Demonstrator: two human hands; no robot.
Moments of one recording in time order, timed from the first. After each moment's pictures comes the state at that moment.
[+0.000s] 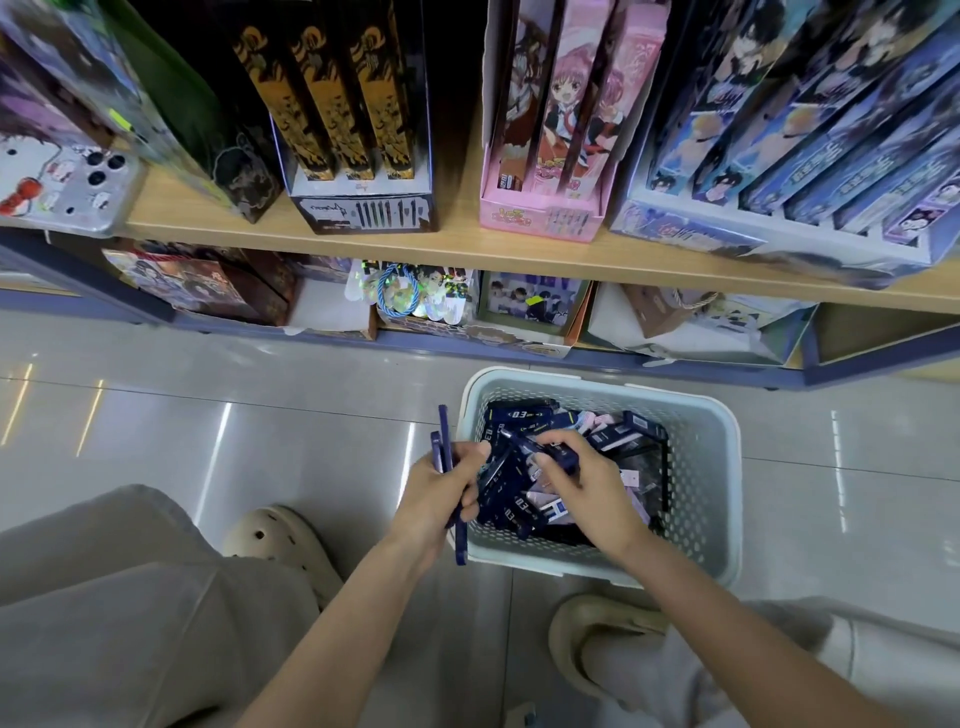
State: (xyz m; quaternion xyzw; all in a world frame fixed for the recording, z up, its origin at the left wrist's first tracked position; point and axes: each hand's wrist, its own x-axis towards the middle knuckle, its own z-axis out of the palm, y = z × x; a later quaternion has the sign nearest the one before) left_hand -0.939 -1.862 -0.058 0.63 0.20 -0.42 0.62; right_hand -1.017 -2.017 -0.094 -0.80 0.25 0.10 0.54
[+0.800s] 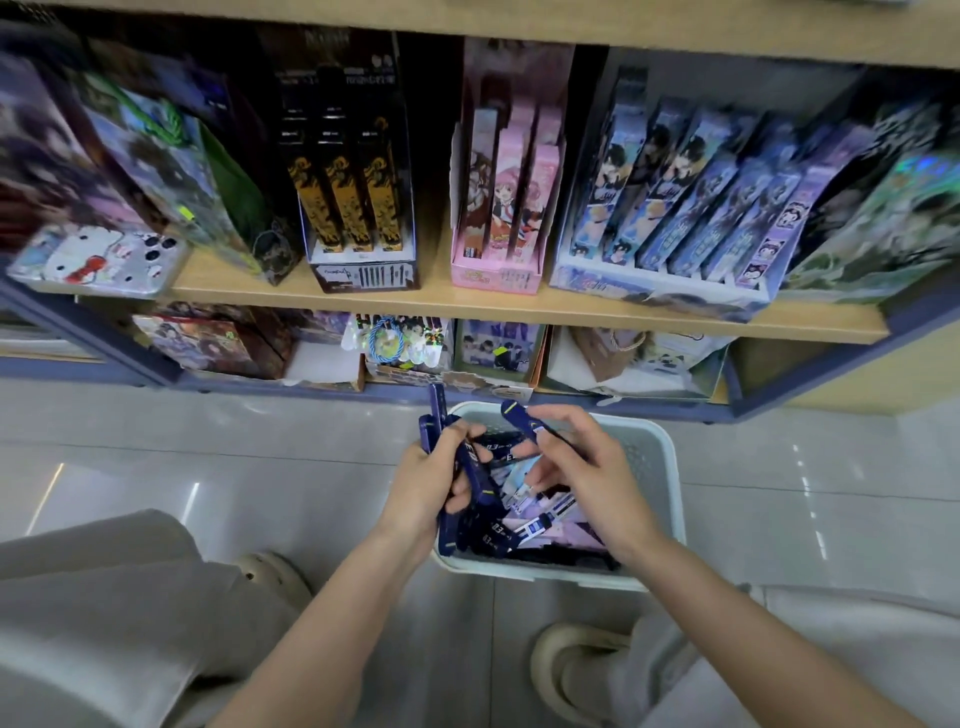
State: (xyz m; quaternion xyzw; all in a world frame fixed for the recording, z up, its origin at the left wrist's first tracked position) left_hand -0.943 -1.877 0.019 0.62 0.12 -0.36 0.69; right_hand -1.022 -2.009 0.034 -0.64 0.25 -0.04 0.73
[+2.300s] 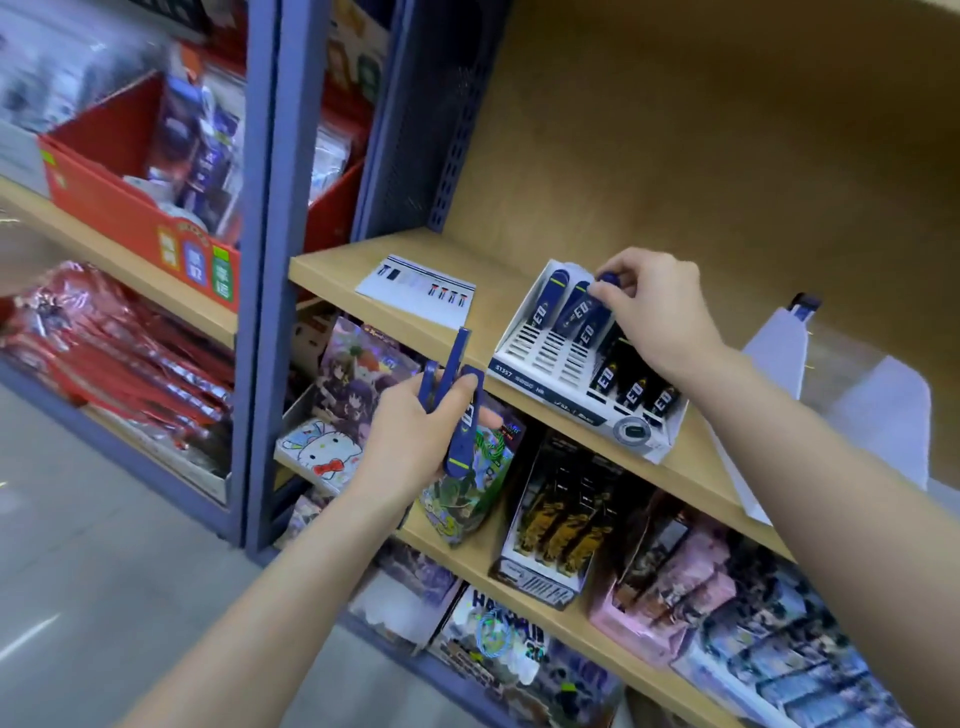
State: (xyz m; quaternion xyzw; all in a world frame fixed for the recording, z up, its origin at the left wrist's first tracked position) left_hand -0.771 -1.708 0.244 0.62 -0.02 -0.04 0.78; right_hand -0.707 -1.893 0.347 -0.95 -0.04 -0.28 0.14
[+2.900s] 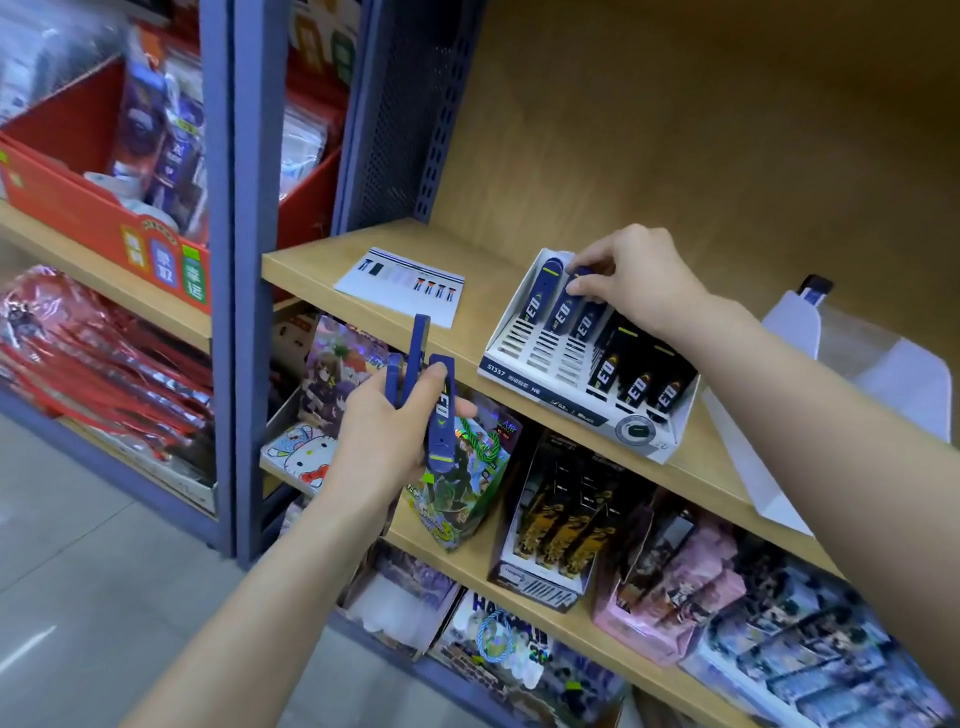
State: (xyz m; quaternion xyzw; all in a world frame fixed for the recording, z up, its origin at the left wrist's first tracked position) left_hand -0.753 -1.709 0.235 0.61 0.01 -0.01 0.79; right_hand -0.678 -1.898 0.360 -0.98 -0.06 -0.17 0.08
